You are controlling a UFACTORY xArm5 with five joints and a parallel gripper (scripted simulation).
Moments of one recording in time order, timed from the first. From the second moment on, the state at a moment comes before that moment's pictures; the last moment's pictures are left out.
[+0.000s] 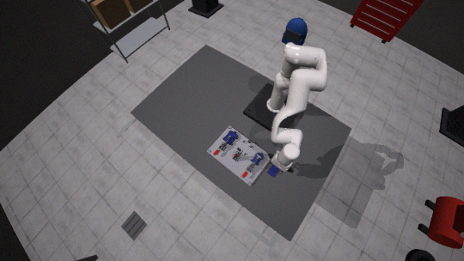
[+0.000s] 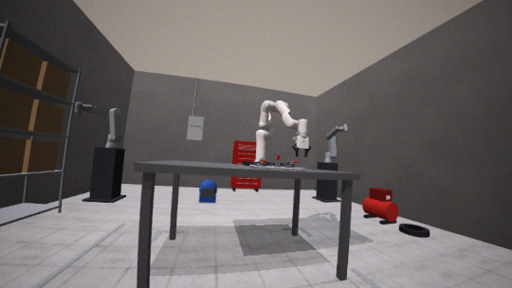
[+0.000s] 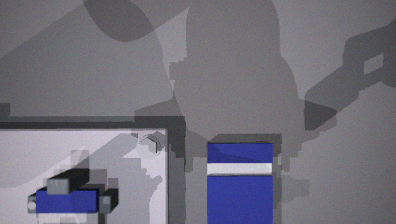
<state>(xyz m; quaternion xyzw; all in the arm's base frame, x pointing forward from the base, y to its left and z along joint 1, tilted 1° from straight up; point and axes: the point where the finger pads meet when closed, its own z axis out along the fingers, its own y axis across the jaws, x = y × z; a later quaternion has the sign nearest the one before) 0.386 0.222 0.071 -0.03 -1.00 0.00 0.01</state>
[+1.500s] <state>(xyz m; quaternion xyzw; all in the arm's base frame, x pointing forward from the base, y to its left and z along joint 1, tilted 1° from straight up) 0.387 0.223 0.138 -0.03 -1.00 0.00 0.01</state>
